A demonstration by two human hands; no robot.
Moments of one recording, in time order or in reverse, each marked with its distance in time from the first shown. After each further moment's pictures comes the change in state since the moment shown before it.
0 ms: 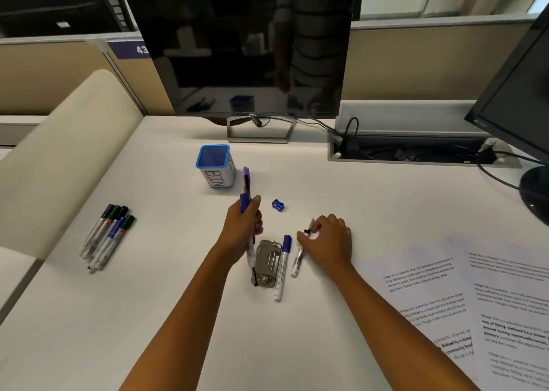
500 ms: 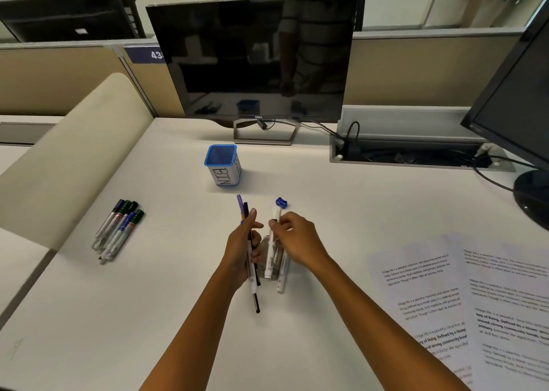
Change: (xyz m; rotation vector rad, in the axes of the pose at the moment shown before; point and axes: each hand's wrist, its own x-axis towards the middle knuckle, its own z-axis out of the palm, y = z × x) left_hand -0.043 -0.034 -0.017 -0.214 -0.036 -0.235; right_hand -0.035 -0.085 -0.030 0.558 -0.355 0.085
